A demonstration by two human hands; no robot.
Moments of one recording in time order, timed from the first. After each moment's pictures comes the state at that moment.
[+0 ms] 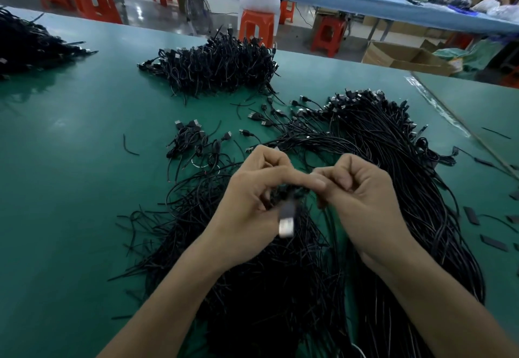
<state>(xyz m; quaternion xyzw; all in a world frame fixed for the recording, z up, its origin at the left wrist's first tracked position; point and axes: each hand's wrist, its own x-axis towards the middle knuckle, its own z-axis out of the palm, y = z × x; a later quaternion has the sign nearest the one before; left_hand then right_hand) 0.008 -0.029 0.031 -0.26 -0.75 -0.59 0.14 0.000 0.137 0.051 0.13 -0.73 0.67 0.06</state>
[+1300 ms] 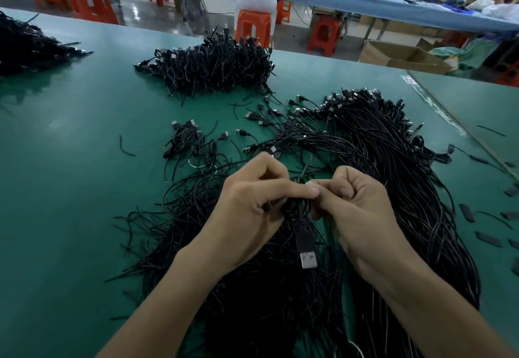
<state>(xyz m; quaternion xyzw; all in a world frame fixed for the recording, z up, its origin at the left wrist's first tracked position) 0.004 -0.027 0.022 -0.29 -0.78 -0.51 0.22 0.011 0.137 0.045 0.05 -0.68 0.73 0.00</state>
